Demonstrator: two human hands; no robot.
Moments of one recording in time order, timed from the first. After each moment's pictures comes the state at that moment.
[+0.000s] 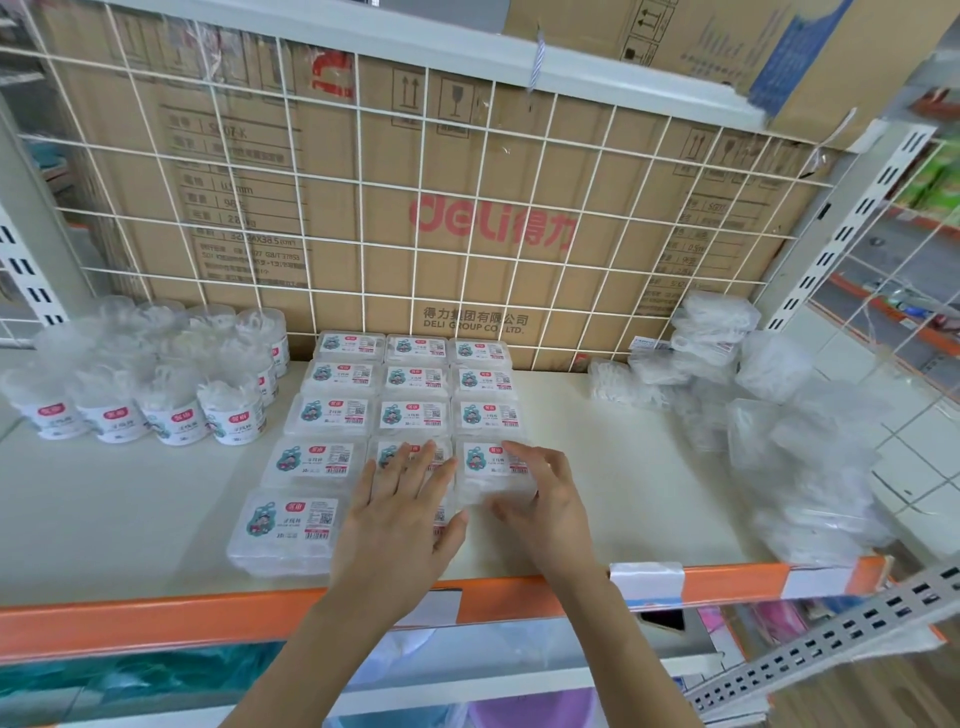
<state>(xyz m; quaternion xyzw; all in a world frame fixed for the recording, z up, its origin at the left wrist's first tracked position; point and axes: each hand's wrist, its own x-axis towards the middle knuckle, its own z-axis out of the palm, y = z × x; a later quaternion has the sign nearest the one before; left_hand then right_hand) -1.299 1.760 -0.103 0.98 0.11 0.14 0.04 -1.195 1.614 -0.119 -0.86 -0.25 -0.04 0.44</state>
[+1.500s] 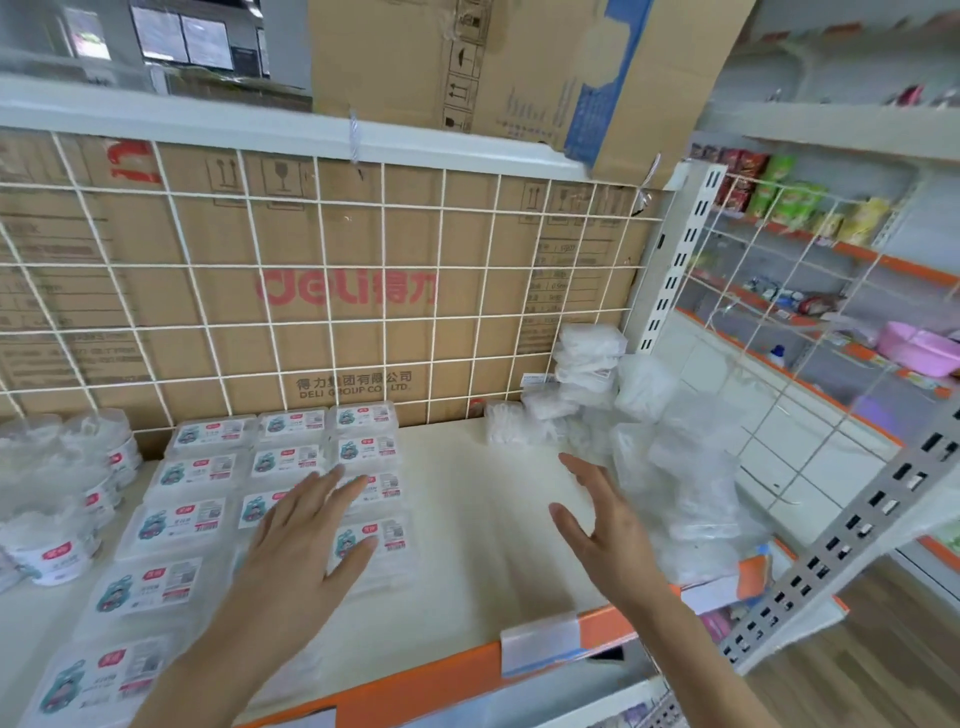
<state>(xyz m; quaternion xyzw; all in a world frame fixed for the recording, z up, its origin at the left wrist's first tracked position) -1.256 1.755 -0.051 0.97 0.07 0.09 0.20 -1.143 1.481 -0.067 -0.90 -0.21 -0.13 0.37</state>
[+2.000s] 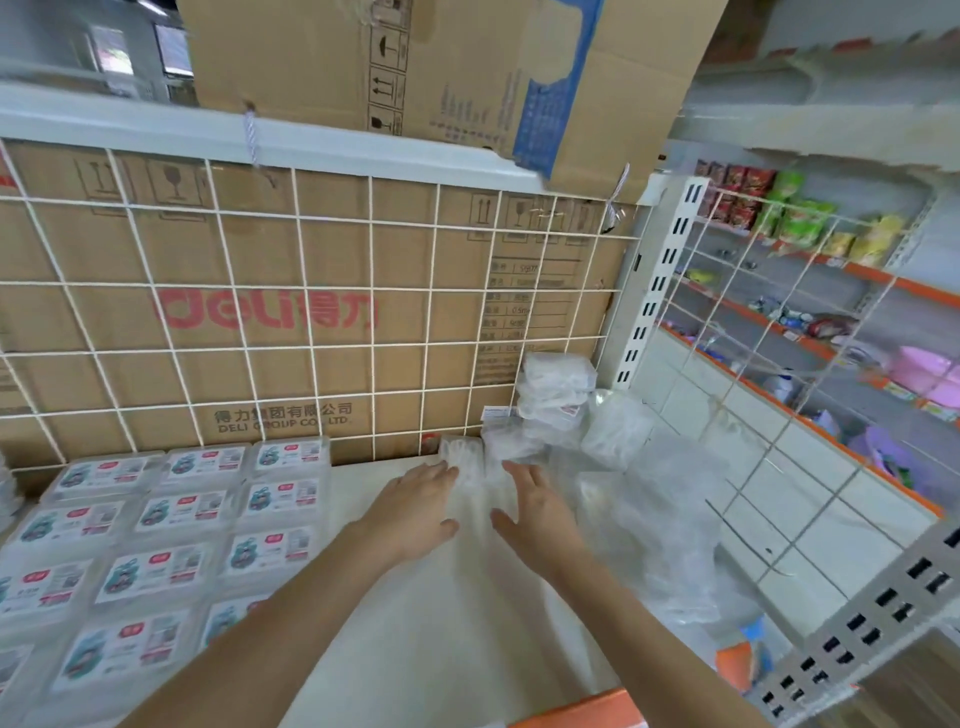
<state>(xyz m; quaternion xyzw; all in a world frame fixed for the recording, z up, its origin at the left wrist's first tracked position) -1.063 1.657 -0.064 0.99 -0.05 -0.06 0.10 -1.025 1.490 -0.079 -0.95 -0.22 0.00 0.23</state>
